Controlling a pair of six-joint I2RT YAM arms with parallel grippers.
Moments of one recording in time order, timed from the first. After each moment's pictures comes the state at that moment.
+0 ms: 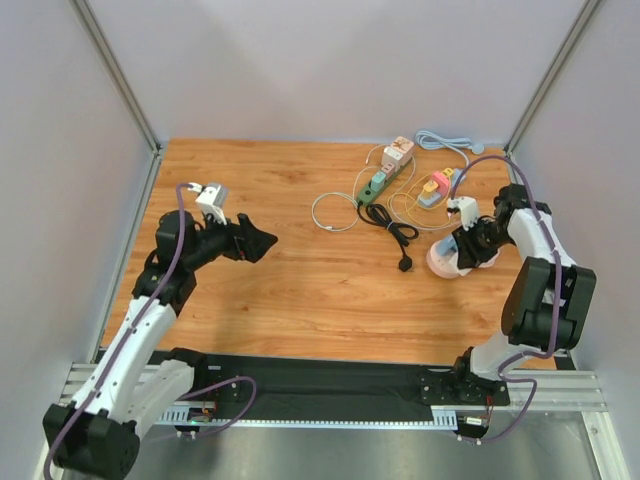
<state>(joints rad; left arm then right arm) -0.21 0.80 0.73 -0.18 0.47 -0.29 -0.28 1.62 1.17 -0.94 -0.41 -0.90</state>
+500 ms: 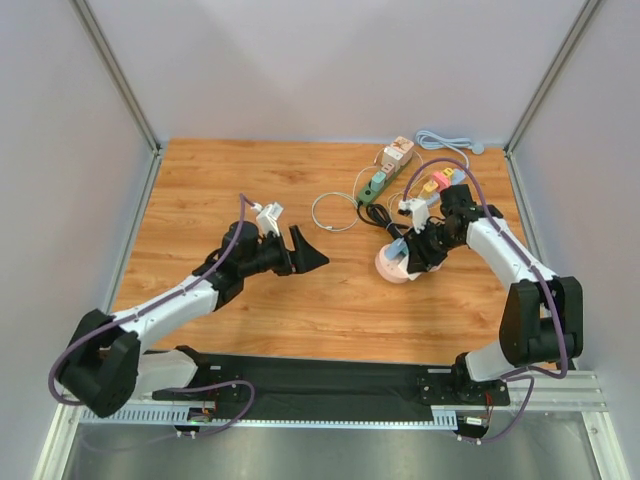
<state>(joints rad) -0.55 1.16 0.59 0.20 0.43 -0.75 0.10 1.49 1.07 -0.84 -0.51 -0.57</state>
